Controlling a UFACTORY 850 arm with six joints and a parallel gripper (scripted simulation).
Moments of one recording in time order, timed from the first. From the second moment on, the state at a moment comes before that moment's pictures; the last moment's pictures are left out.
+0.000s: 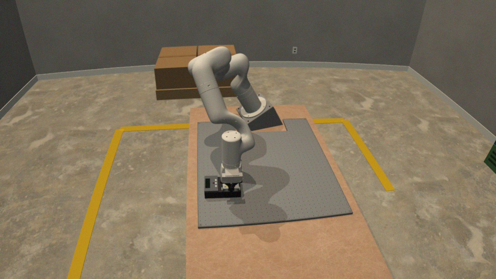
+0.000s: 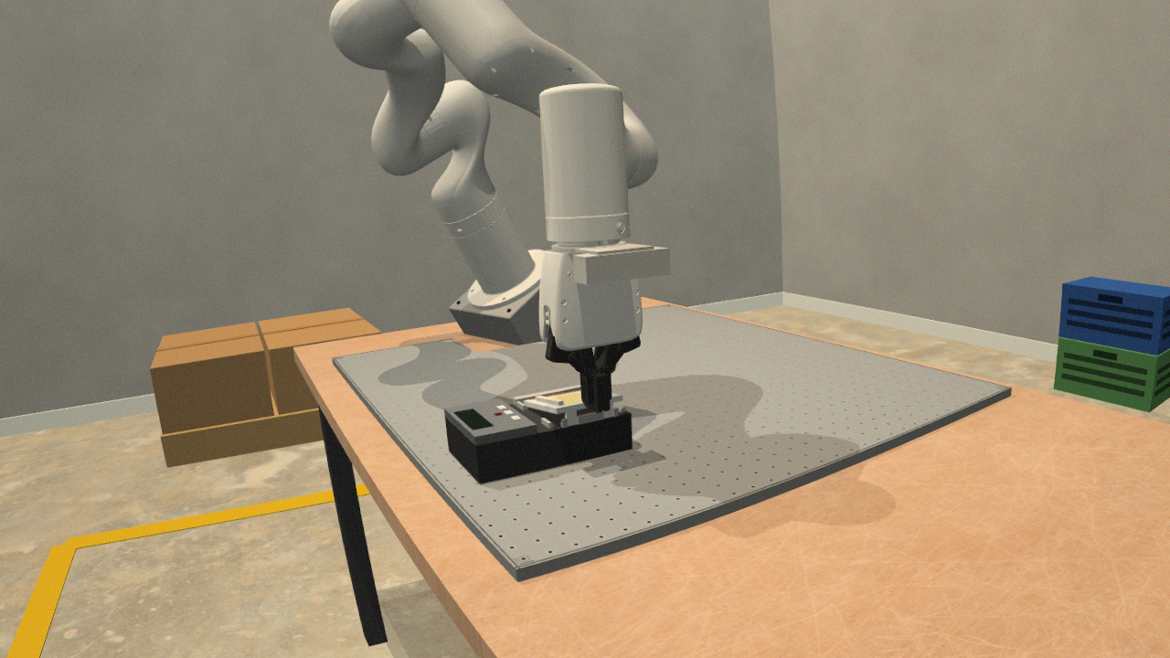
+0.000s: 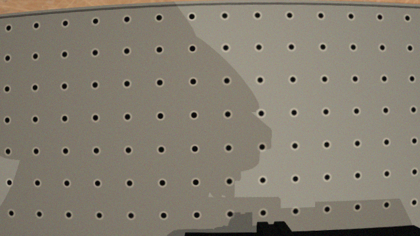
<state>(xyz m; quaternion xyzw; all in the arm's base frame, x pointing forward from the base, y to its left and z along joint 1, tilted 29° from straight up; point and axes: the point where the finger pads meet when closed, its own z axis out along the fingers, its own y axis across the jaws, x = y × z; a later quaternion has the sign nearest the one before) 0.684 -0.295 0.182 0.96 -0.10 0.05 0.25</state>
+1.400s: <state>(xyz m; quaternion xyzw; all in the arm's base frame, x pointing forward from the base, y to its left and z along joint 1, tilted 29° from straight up) 0.681 -0.286 0.198 0.96 -0.10 0.05 0.25</state>
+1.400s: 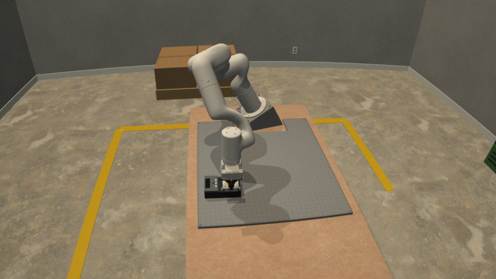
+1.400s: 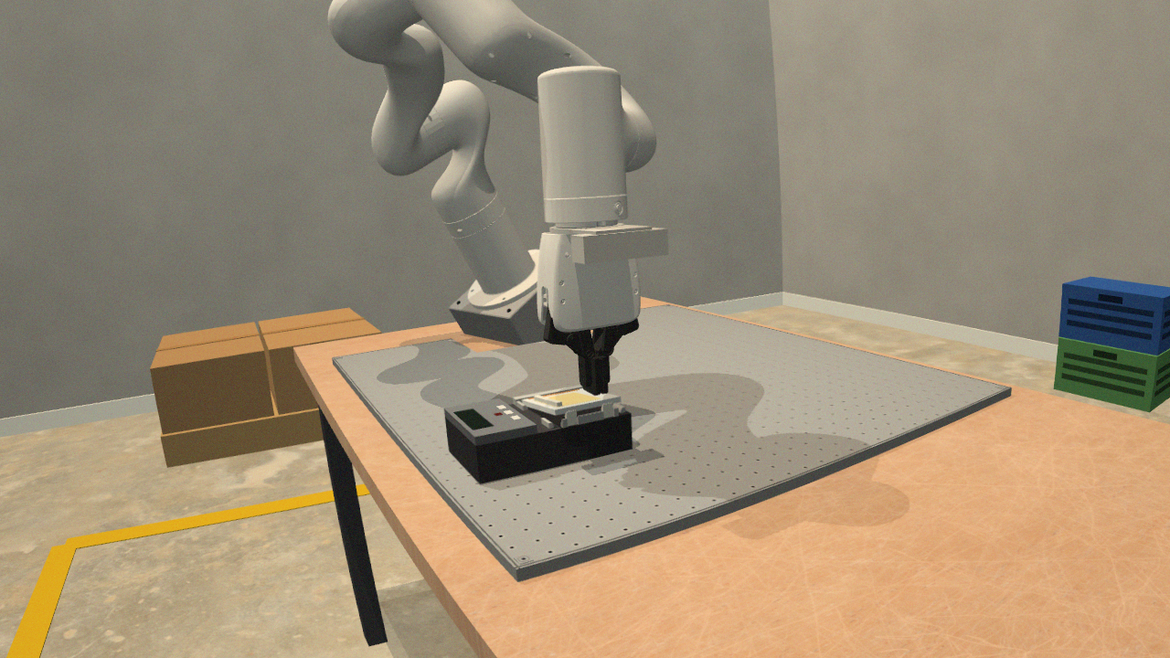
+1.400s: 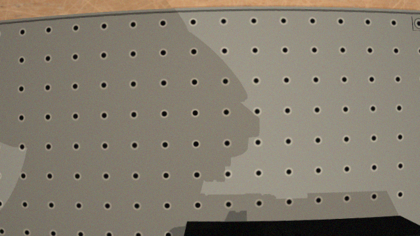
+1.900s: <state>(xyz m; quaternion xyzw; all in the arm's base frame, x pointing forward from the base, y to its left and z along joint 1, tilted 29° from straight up) 0.678 -0.282 0.204 0.96 -0.10 0.05 0.25</state>
